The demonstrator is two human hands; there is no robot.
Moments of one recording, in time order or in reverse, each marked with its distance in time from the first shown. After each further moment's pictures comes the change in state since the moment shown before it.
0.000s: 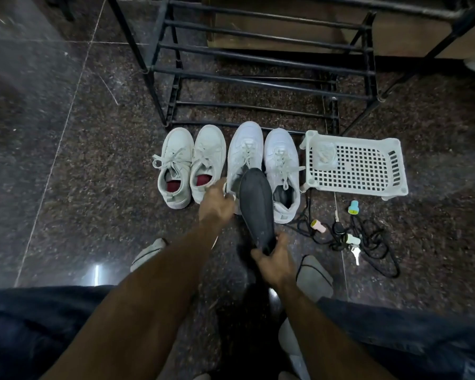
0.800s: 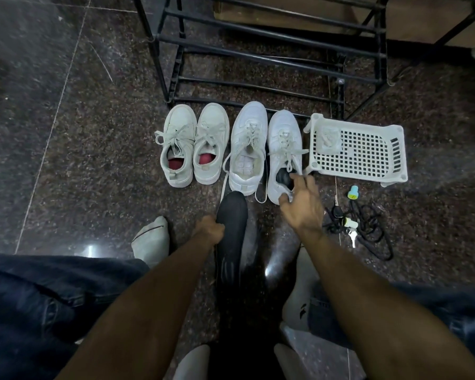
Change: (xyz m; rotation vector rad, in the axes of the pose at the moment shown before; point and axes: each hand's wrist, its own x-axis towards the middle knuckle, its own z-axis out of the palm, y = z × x) left_hand -0.048 -0.088 0.028 0.026 -0.277 -0.429; right_hand 0.044 -0.040 -0.050 -0.560 0.326 -0.361
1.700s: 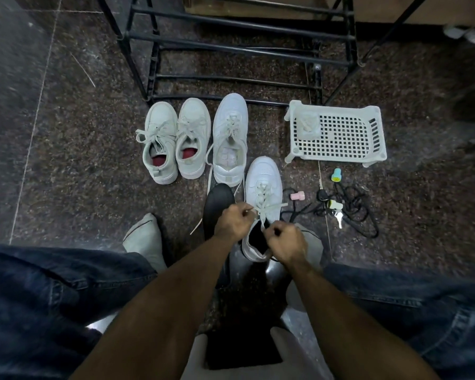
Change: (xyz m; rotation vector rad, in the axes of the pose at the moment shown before) left_hand -0.049 0.049 0.050 0.047 -0.040 0.413; right_hand -0.088 0.036 0.029 0.213 -0.253 0.312
